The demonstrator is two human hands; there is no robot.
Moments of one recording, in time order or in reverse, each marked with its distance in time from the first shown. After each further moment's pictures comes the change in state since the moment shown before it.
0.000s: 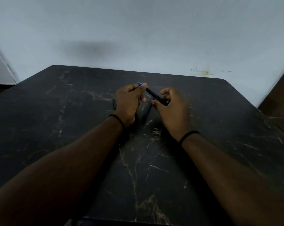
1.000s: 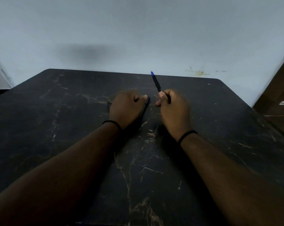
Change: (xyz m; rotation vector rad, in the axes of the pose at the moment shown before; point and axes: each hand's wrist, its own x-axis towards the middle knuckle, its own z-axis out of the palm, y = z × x) left_hand 0.003 -0.008 -0.006 0.974 -0.048 0.392; right_hand 0.006 -0.004 -0.013 0.054 0.026 0.144
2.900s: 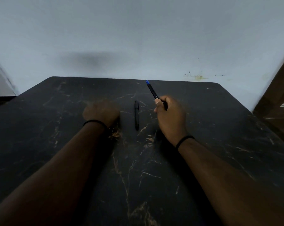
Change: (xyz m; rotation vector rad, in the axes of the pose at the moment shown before) left_hand 0.009 -0.035 -0.044 0.594 -0.140 -0.313; right_hand -0.002 0.004 0.002 0.037 -0.030 0.013
